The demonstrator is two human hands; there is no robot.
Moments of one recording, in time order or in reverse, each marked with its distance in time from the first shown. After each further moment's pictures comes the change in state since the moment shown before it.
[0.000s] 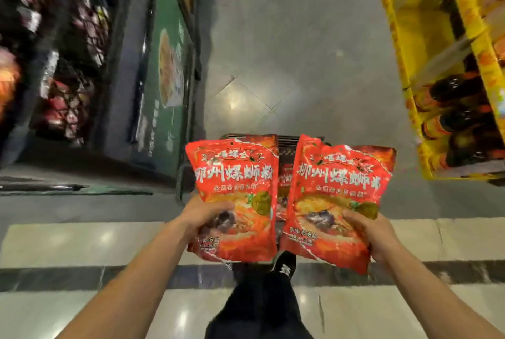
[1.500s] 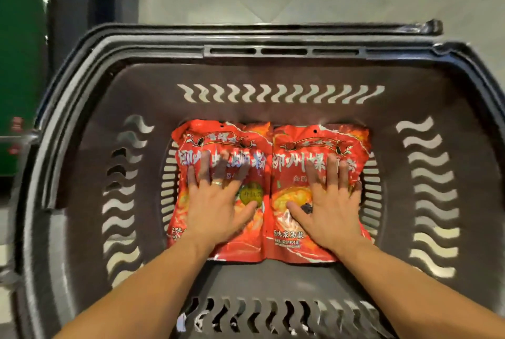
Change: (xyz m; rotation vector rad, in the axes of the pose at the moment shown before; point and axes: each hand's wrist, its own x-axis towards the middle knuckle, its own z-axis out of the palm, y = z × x) left_hand 0.432 -0.211 0.123 1.404 0.392 0.784; right_hand 0.410 0.254 0.116 -1.468 0.098 -0.678
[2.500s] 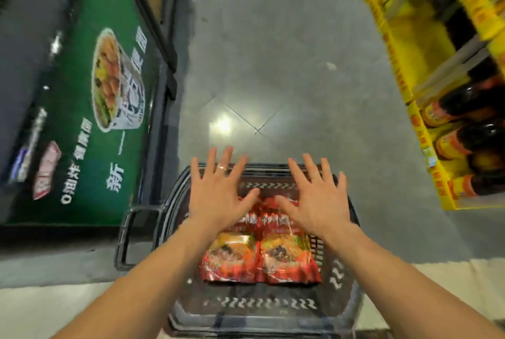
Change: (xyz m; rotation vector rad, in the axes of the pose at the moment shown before) left_hand 0.006 0.039 -0.355 0.001 0.141 -0.050; right_hand -0.055 -0.068 -0.362 -0.096 0.052 -0.061
